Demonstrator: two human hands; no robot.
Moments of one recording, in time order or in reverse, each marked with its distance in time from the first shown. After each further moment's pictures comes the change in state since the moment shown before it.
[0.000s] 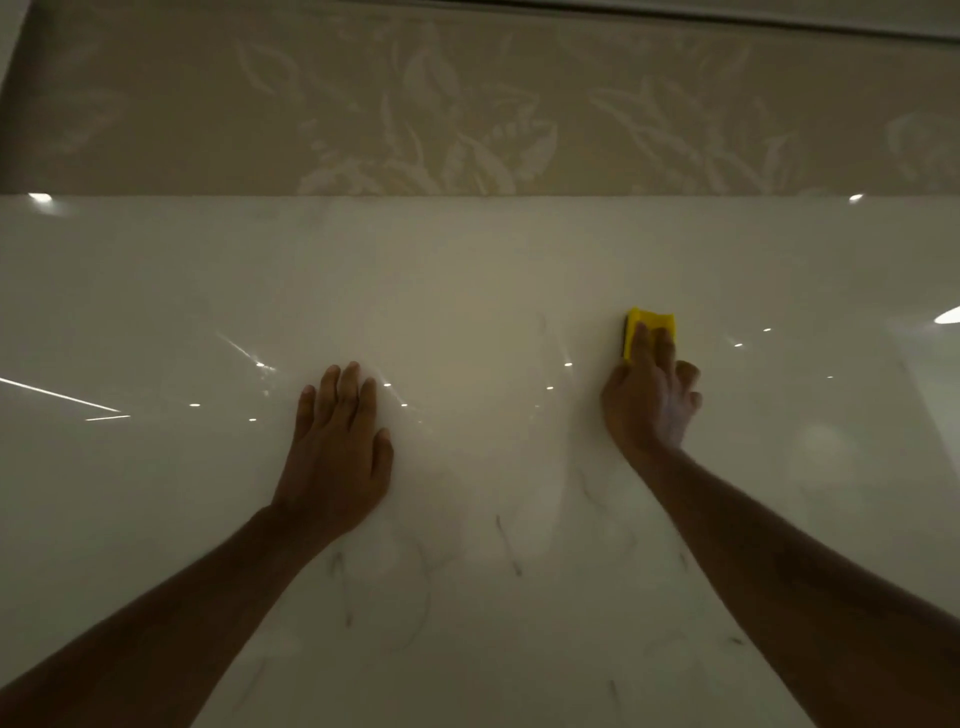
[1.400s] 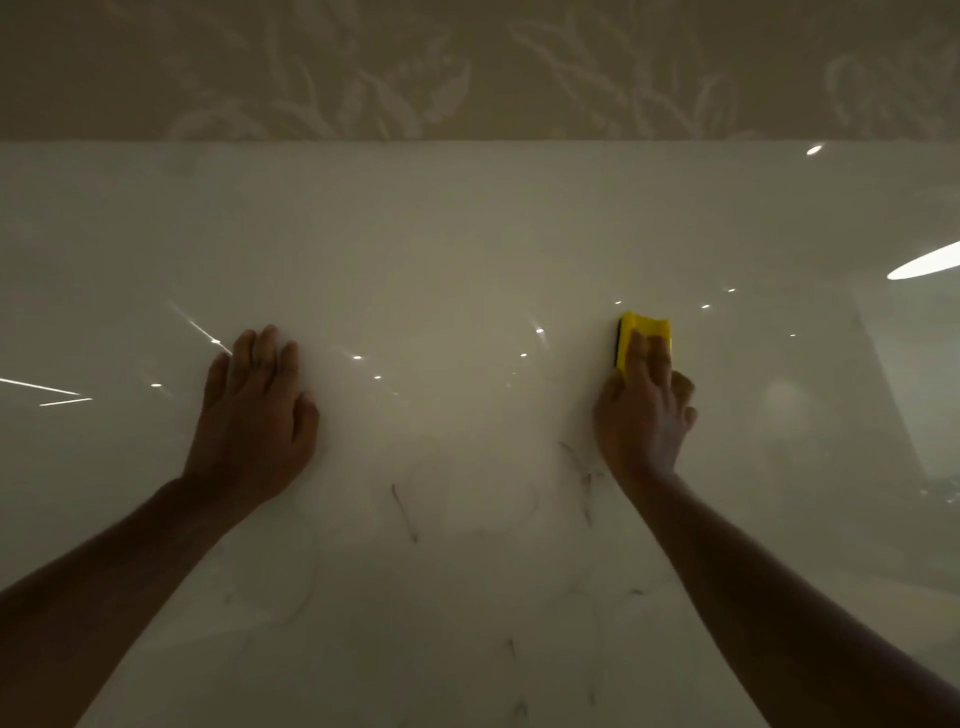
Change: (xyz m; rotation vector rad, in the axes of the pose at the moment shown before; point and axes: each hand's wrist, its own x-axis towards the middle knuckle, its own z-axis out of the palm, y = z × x) left_hand 0.012 0.035 0.022 0.077 0.011 -0.013; right_hand -0.017 0.112 -0.012 0.004 0.035 0.004
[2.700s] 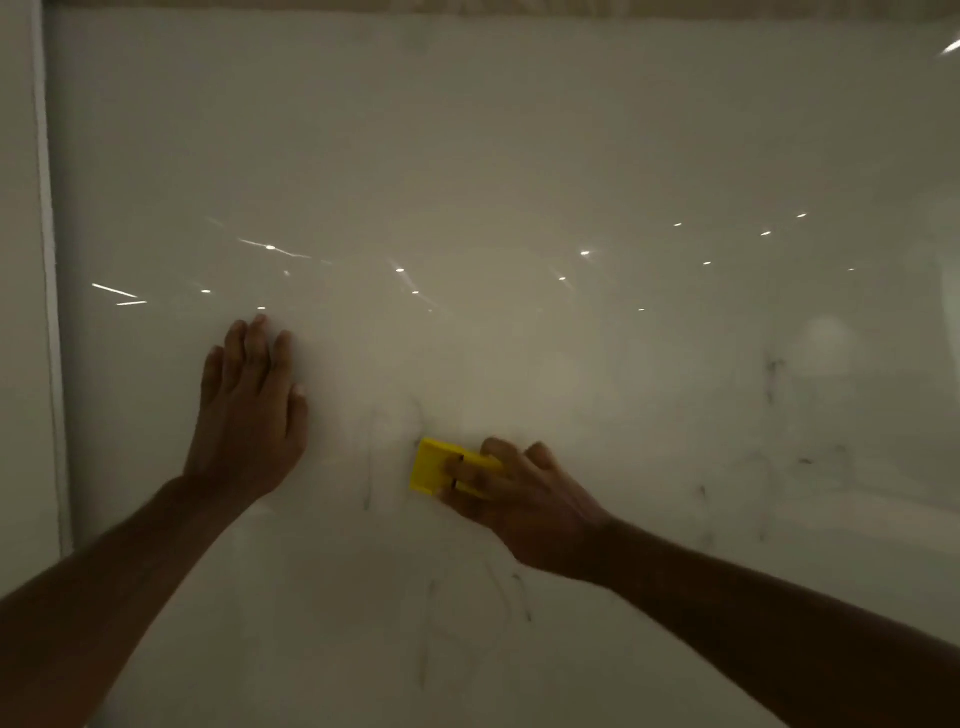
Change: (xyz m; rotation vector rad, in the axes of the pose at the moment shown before) left_hand -0.158 -0.233 -0.032 -0.028 -0.054 -0.055; right_hand -0.291 -0.175 0.031 -0.018 -0.397 -1.368
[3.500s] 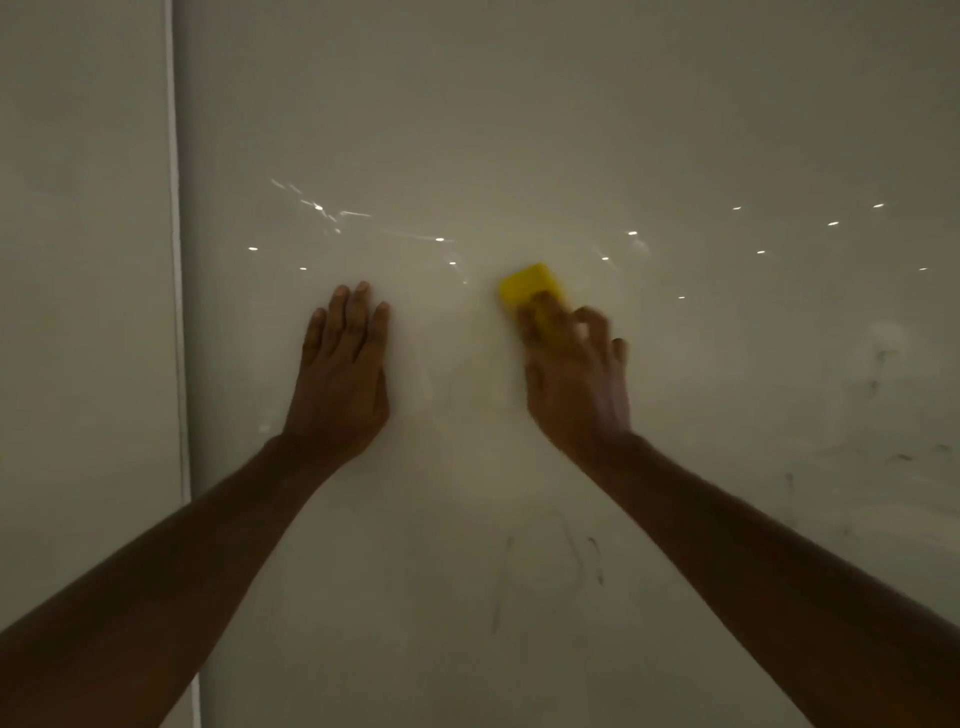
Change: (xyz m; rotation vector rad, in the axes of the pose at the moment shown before) left_hand -0.022 -0.016 0.005 -0.015 0.023 0.105; right_hand 0.108 -0.010 -0.024 0.000 0.169 0.652
